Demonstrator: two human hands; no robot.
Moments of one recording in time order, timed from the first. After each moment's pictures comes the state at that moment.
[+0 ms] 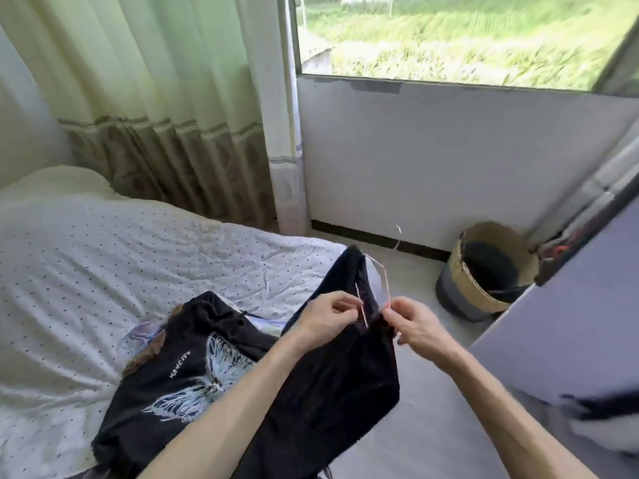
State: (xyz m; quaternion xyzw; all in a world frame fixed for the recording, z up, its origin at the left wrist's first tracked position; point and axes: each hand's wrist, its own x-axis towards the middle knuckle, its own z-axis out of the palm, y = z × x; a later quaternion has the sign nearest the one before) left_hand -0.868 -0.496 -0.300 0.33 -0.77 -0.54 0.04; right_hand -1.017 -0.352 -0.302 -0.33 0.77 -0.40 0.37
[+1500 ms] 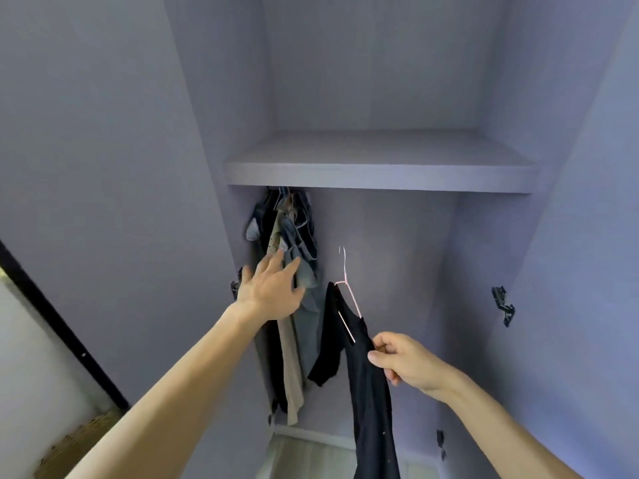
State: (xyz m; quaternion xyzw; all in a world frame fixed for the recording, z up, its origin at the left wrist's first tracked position) left_hand -1.318 -0.125 -0.113 -0.48 -0.88 -0.06 -0.04; right_hand -1.077 -0.005 -0.196 0.29 0.78 -0.55 -0.05
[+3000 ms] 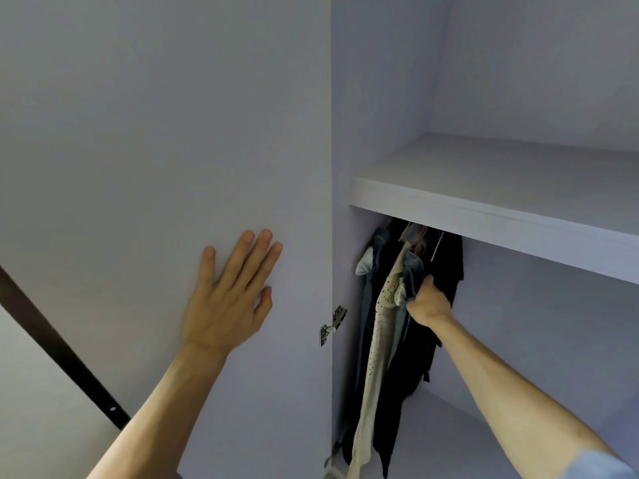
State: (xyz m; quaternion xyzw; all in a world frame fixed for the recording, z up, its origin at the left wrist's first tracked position) left_hand -1.544 -0.203 -0.145 -0.28 -0.79 0.17 0.52; right_hand -1.502 0.178 -0.239 0.33 0.90 -0.28 -0.04
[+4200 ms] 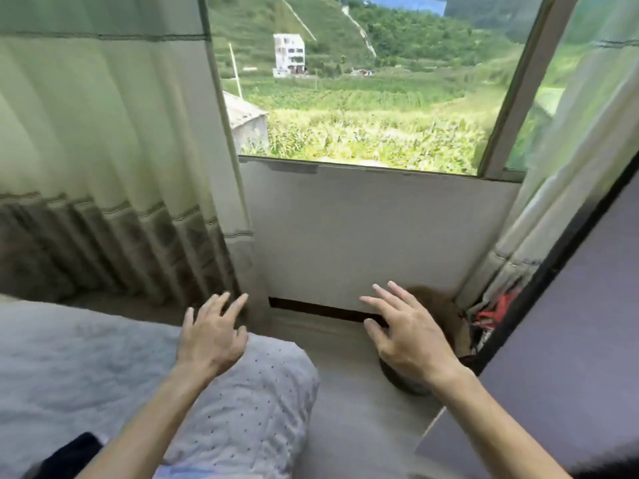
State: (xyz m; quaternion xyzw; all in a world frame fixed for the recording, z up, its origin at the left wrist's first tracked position) left_hand -1.038 -0.641 -0.240 0.37 -0.93 -0.04 0.04; right_hand -1.235 -0.382 -0.208 -0.46 0.87 -0.20 -0.02
